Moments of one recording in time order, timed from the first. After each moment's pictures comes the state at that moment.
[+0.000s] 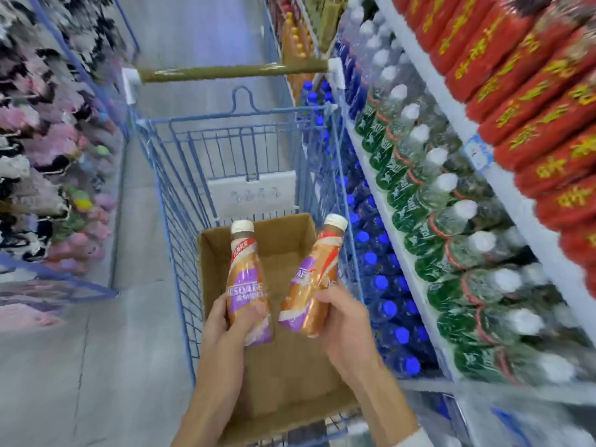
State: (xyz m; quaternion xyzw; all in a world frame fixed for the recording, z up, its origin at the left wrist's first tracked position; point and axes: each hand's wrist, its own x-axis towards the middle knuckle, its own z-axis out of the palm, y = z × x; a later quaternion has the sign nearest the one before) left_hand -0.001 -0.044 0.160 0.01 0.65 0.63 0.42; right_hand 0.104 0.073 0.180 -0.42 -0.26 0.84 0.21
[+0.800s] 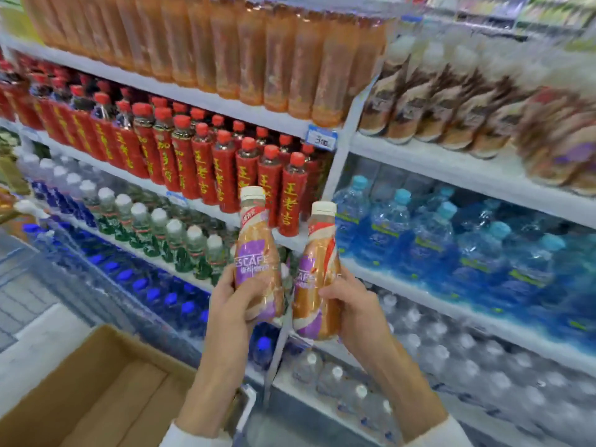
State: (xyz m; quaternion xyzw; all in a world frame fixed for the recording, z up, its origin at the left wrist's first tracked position) left_hand 0.230 -0.021 0.338 0.37 0.36 0.54 0.67; right_hand 0.384 -0.046 0.355 -0.49 -0.27 0.59 0.58
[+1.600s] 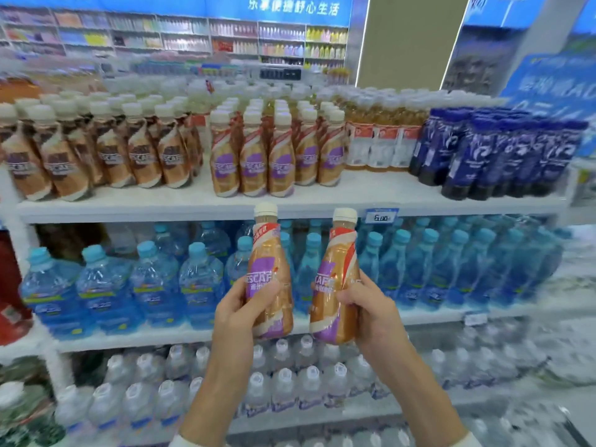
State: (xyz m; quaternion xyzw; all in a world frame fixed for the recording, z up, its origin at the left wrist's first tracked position) left_hand 0.631 -0.195 0.383 0.51 0.23 0.34 0.75; right_hand 0.757 -0.318 0.402 -0.53 -0.18 0.36 0.75
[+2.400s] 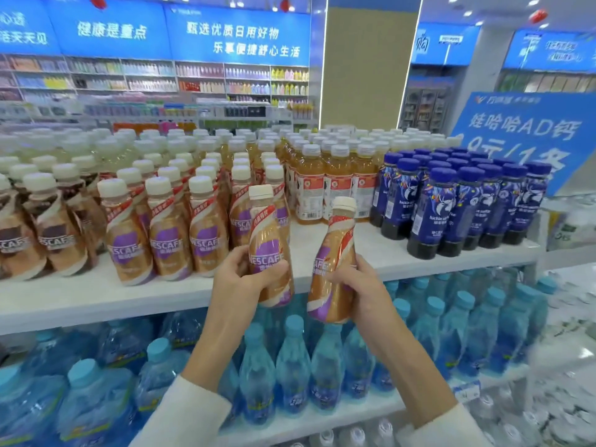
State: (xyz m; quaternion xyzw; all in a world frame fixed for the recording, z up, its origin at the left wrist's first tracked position) left_hand 0.847 -0.132 0.449 0.64 0.18 0.35 0.67; right_hand 0.949 -0.285 0.449 -0.59 -0.21 0.24 0.74
